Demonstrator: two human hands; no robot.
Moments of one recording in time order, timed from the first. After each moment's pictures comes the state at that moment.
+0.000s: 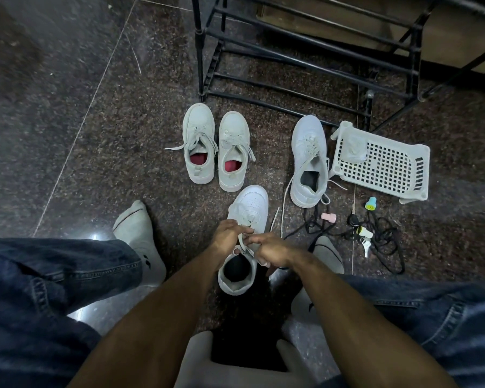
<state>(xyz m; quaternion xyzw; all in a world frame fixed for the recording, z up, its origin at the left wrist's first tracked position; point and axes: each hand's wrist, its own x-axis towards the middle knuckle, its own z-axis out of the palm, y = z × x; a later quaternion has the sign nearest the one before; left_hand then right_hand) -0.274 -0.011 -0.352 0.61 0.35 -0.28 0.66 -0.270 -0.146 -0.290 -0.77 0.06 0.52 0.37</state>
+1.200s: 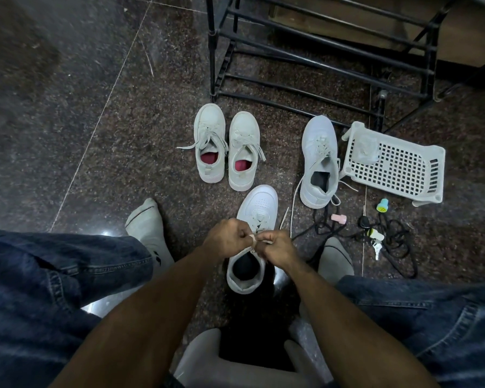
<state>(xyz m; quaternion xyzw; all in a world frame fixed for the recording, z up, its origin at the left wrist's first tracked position) -0.277 0.026 -0.331 0.88 0.01 -0.30 0.36 -0.292 -0.136 -0.342 -0.76 0.15 0.33 0.54</state>
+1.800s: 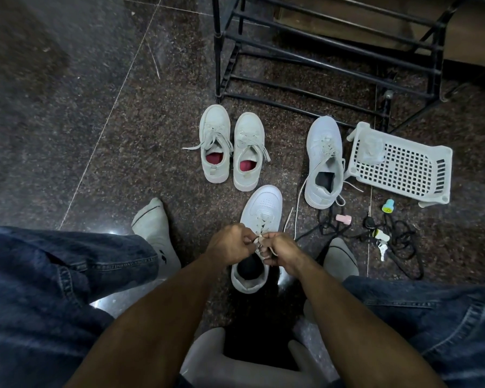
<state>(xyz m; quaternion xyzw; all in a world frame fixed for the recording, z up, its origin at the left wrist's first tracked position) -0.292 0.024 -0.332 0.90 0.01 -0.30 0.32 -0.285 -0.134 -0.329 -0.64 0.28 0.44 0.57</state>
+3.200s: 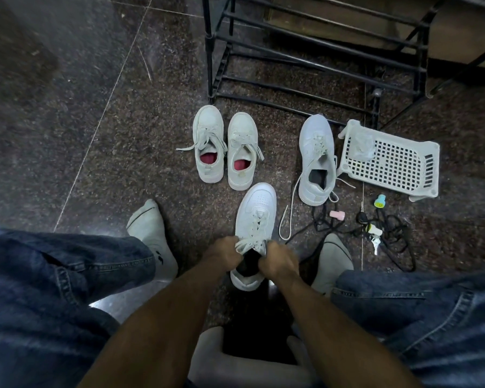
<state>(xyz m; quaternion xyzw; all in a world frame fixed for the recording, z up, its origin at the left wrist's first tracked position) -0.311 0.024 -0.356 0.87 0.08 -0.39 0.30 -0.318 -0.125 -0.322 -0.92 0.08 0.34 0.15</state>
